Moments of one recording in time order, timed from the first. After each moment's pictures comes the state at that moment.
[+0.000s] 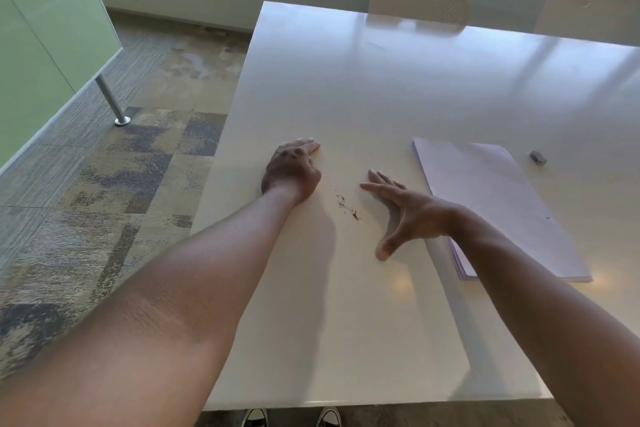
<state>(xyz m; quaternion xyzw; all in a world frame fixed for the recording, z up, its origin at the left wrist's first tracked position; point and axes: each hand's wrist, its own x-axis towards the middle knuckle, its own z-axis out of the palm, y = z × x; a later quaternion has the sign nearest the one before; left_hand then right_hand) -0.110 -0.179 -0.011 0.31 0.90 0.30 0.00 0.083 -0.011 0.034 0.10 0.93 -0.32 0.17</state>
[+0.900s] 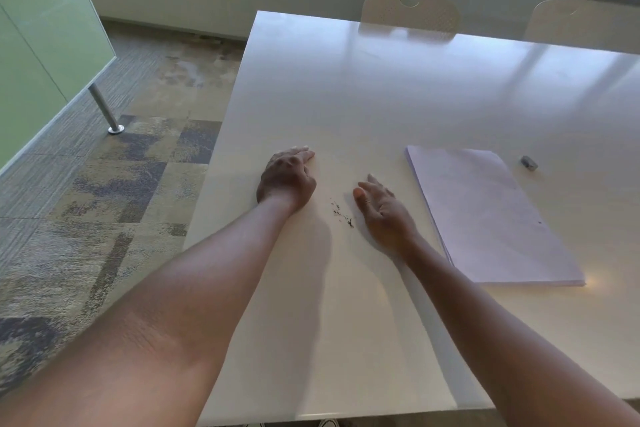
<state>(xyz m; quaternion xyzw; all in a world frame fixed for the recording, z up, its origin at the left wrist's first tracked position) -0.109 -0.178 -0.011 0.32 0.90 0.30 0.00 0.067 -0.064 0.007 0.26 0.89 -0.36 -0.08</state>
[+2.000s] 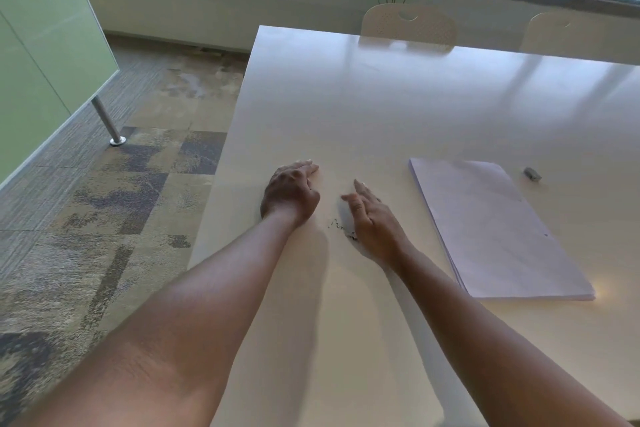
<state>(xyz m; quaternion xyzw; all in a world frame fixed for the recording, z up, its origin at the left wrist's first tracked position) -0.106 -0.182 -0.003 0.32 0.90 0.31 0.00 0.043 -0.081 0.012 0.22 0.90 -0.35 -0.09</state>
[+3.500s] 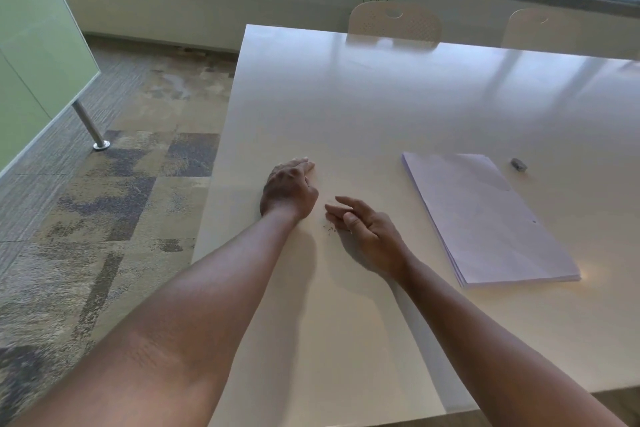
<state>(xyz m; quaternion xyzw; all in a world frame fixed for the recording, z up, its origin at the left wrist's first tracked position) -0.104 -0.184 0.001 0.33 0.90 0.30 0.01 0.066 -0.106 0.001 0.18 0.73 -0.64 -0.14</state>
